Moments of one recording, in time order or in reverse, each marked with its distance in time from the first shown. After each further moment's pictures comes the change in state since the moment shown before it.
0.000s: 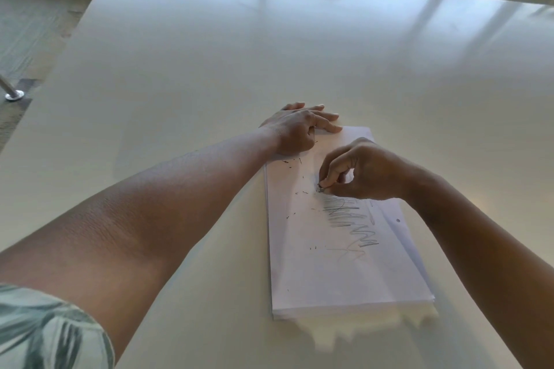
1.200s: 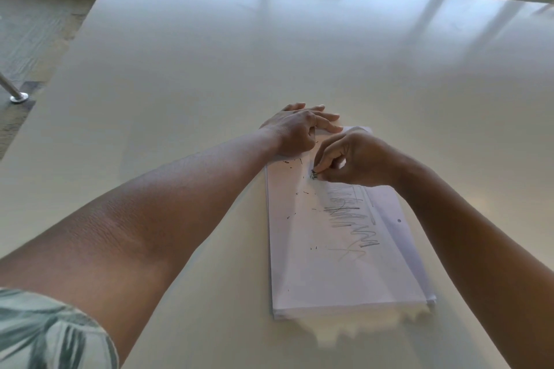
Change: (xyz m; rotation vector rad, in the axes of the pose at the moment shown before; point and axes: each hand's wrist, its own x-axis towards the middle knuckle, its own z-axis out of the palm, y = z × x) left_hand -0.002 0.003 -0.002 0.005 -0.011 0.001; right_hand 0.017 -0.001 0.000 0.025 0.068 0.134
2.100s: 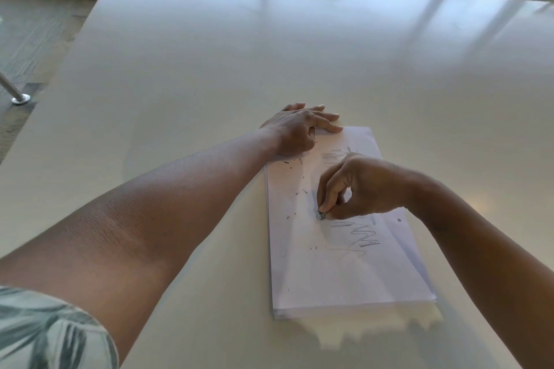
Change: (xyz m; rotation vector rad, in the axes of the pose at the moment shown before) left_hand 0.000 0.000 0.000 -0.001 0.011 -0.003; right_hand -0.024 -0.008 0.004 0.057 -0.293 -0.050
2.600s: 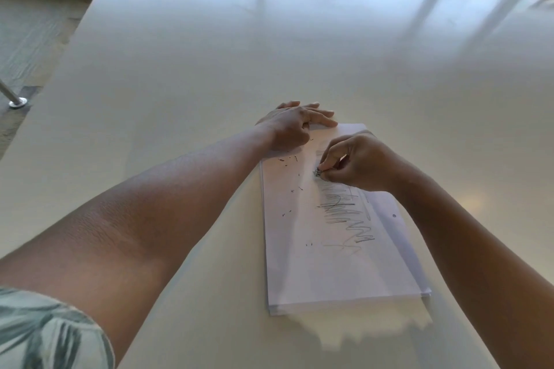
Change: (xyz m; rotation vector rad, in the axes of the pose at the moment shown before) left_hand 0.005 -0.005 0.000 -0.060 -0.035 -0.032; right_hand 0.006 0.010 -0.002 0.055 0.424 0.270
